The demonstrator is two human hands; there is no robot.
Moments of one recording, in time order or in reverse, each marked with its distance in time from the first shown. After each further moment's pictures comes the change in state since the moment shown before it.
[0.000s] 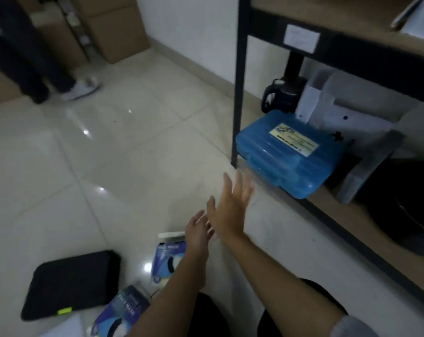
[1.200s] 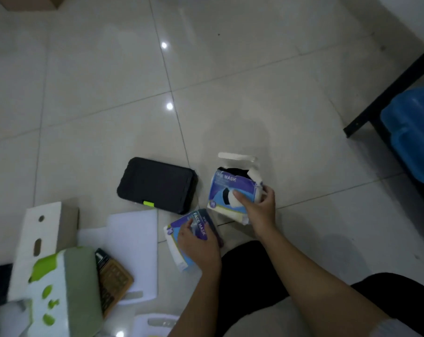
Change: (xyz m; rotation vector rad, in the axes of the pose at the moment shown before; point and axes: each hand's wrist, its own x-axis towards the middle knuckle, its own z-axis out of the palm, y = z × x) left_hand -0.038 -0.105 -0.212 0.421 1.018 0.204; right_hand -0.126 -0.055 0.128 0.749 -0.594 0.574
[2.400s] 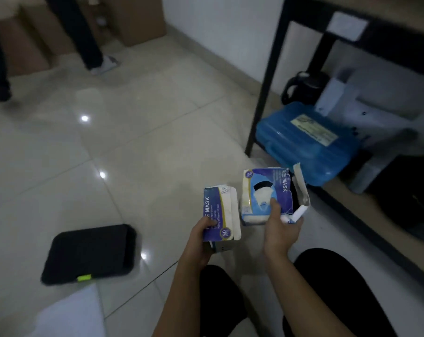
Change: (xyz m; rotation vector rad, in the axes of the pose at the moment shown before) left_hand -0.076 0.150 0.006 -0.563 -1.355 -0.339; right_hand -0.056 -0.058 -0.171 0.521 0.858 -0.111
